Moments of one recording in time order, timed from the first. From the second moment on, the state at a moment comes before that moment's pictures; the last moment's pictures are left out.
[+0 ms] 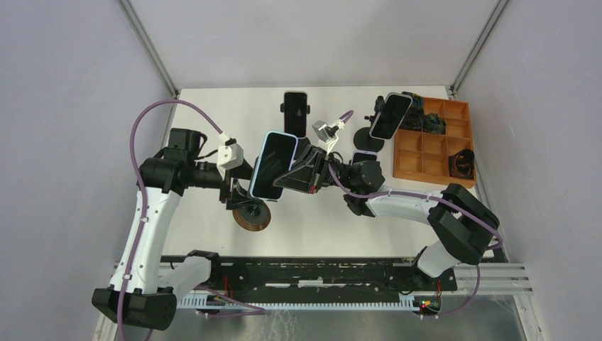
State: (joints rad) left arm -0.12 1.03 1.22 -1.24 1.21 0.94; right arm 0.88 1.55 0.79 1.41 -0.64 1.16
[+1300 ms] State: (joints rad) left arm -0.12 0.95 1.20 -1.33 1.13 1.16; right arm 0.89 1.60 0.88 1.35 -0.51 1.19
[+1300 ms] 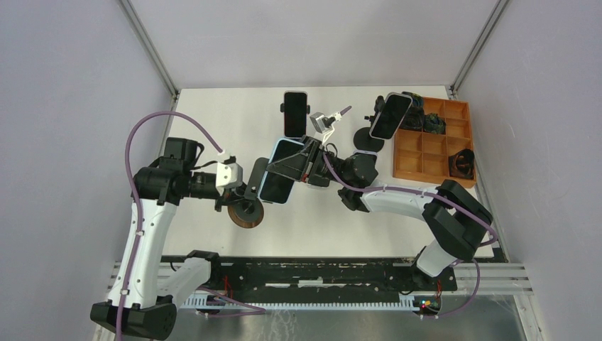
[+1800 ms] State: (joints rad) left arm -0.13 0.96 1.16 -1.16 1.07 1.07; right arm 0.79 1.54 0.76 1.35 -0.47 1.24
